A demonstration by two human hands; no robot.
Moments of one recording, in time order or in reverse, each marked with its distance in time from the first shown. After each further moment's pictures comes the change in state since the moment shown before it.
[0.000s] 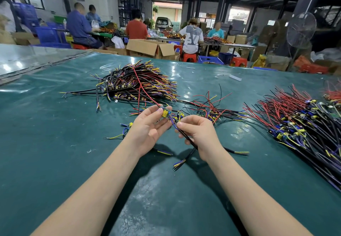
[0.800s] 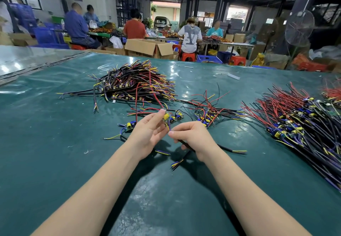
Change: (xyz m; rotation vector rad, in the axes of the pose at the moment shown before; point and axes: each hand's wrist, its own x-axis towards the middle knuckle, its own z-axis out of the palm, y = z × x) left_hand -0.001 -0.010 0.003 0.162 0.201 -0.089; right_hand -0.001 0.005 0.001 -0.212 -0.122 0.046
